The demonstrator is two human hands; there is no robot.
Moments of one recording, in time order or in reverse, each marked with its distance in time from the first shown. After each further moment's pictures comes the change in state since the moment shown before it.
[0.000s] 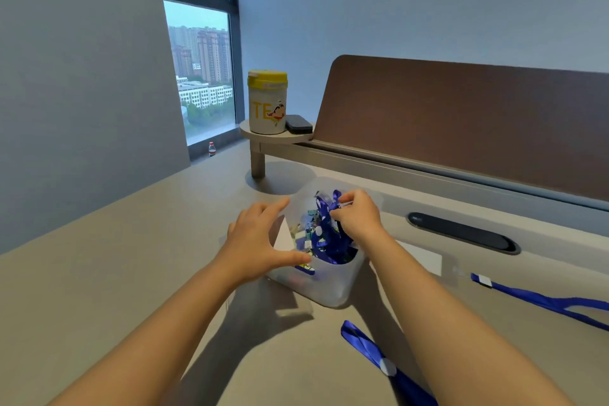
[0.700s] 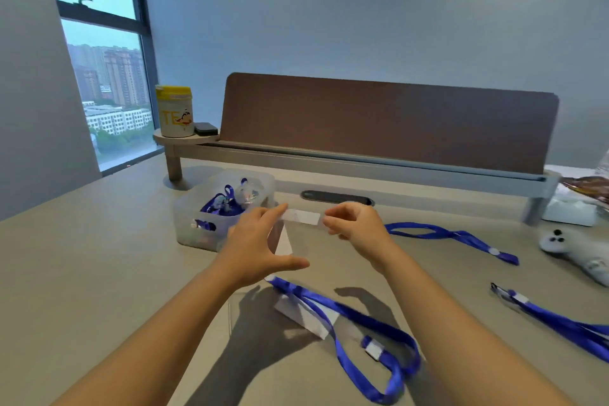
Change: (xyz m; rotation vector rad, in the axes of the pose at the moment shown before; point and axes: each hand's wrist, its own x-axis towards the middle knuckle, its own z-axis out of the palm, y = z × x) left_hand -0.123 0.127 0.052 -0.054 -0.090 0.281; right_hand -0.191 0.070 -0.158 0.079 0.009 -0.155
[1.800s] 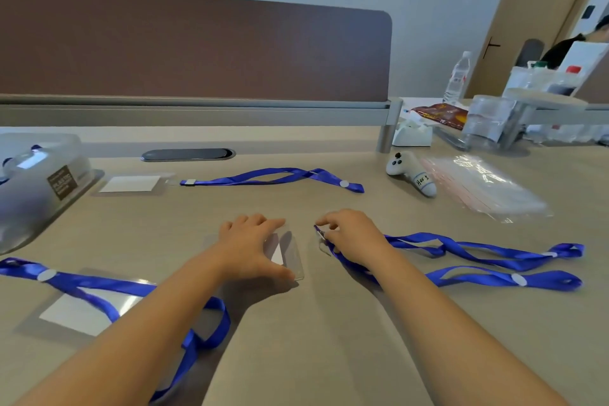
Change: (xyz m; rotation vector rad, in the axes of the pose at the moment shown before) left_hand 0.052 0.140 0.204 0.292 -0.539 0.238; right_hand -0.074 0.156 -0.180 -0.664 0.012 0.358
